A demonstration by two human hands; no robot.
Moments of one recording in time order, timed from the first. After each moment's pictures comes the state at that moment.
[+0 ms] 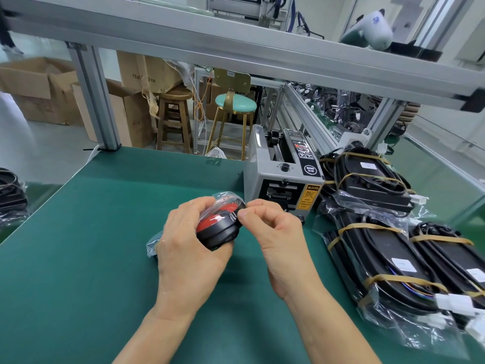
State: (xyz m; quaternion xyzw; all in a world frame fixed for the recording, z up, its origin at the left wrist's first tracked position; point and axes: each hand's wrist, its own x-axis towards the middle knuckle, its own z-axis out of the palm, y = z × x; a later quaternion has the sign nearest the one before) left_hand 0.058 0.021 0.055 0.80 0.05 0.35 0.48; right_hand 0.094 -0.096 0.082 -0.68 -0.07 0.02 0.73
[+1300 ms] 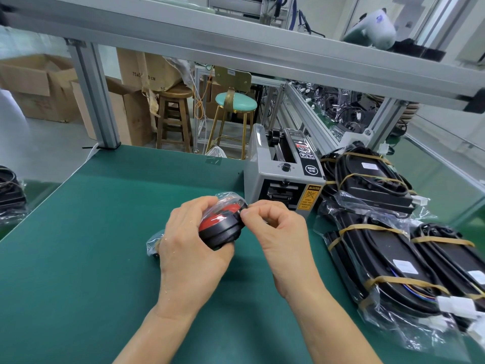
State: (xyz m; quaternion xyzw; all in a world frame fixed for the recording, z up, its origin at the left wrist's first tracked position) left_hand 0.061 0.021 0.055 0.81 0.06 0.35 0.47; right_hand 0.099 -0.098 0.081 -0.73 -0.07 -0.03 0.68
